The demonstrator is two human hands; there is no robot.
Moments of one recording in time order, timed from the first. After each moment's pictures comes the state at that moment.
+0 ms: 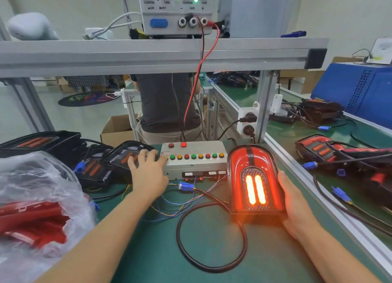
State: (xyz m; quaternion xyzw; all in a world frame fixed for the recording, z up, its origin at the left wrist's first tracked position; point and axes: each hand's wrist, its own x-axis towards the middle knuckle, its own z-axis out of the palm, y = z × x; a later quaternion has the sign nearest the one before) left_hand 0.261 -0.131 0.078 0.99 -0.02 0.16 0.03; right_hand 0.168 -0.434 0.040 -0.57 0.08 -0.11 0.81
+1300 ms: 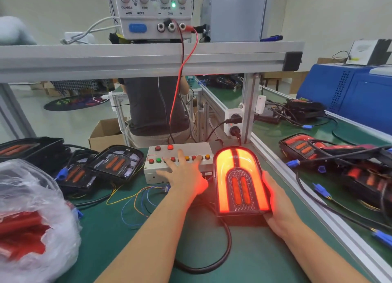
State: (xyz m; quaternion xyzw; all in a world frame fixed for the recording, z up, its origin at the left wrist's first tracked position) left_hand 0.247 -0.251 0.095 1.00 -0.03 -0.02 0.09; right_hand 0.171 -0.439 0.036 -0.51 0.11 -0.09 0.85
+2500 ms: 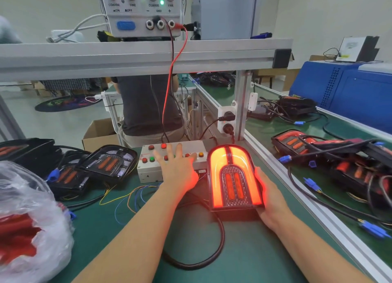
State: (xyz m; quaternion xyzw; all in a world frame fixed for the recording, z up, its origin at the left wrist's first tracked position) left_hand 0.260 -0.246 0.087 0.99 -0.10 0.09 -0.01; right_hand 0.169 -0.439 0.040 -0.51 0.14 -0.09 0.84
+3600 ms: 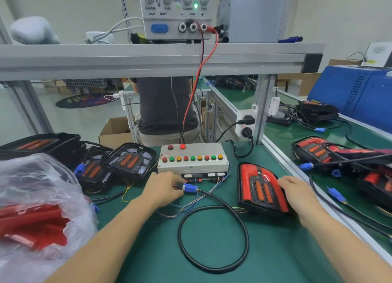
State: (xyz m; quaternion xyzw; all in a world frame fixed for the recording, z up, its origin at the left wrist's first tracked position) left_hand 0.251 -0.144 0.077 0.98 -0.16 0.00 0.10; right_hand 0.164 -0.443 0.079 -0.79 0.28 -0.09 0.54
